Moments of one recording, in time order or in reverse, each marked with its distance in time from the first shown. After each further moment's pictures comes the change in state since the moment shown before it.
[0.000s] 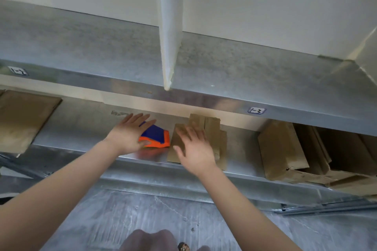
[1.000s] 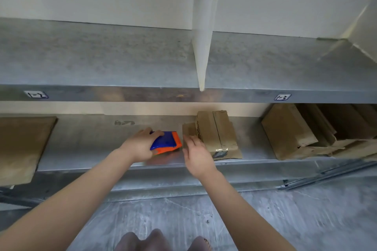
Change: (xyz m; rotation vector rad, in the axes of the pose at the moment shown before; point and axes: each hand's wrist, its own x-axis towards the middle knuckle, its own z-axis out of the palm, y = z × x) left_hand 0.006 -0.026 0.015 -0.245 -0.186 0.095; right_hand 0.011 -0.052 0.054 0.224 -0.034 0.316
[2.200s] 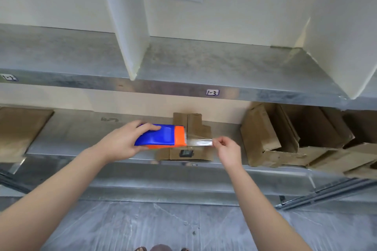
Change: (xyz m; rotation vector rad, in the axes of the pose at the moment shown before) left_hand -0.046 0.115 -0.035 -0.116 0.296 0.087; right_hand -0.046 0.160 -0.113 0.630 0.242 0.324
